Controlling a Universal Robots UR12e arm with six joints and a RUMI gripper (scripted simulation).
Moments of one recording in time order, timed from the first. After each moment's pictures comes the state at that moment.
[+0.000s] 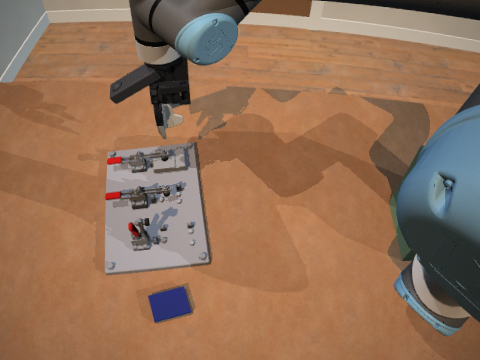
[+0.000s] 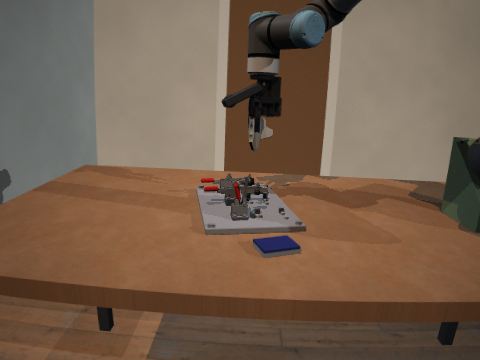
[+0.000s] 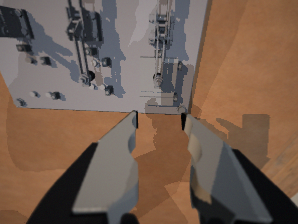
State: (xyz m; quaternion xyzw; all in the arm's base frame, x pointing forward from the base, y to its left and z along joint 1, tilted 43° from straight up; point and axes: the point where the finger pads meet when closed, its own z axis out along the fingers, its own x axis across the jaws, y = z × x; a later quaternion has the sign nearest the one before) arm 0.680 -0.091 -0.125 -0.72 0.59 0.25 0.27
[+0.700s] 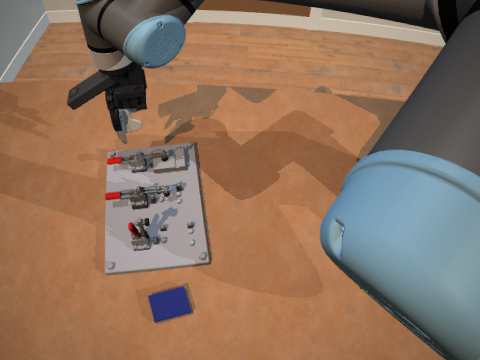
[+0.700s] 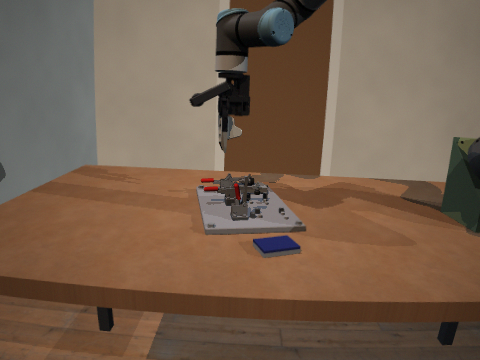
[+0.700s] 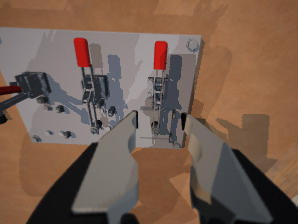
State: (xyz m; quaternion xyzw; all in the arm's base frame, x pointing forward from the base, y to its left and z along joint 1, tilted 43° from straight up) arm 0.770 -0.075 -0.115 -0.72 0.59 0.25 0.27
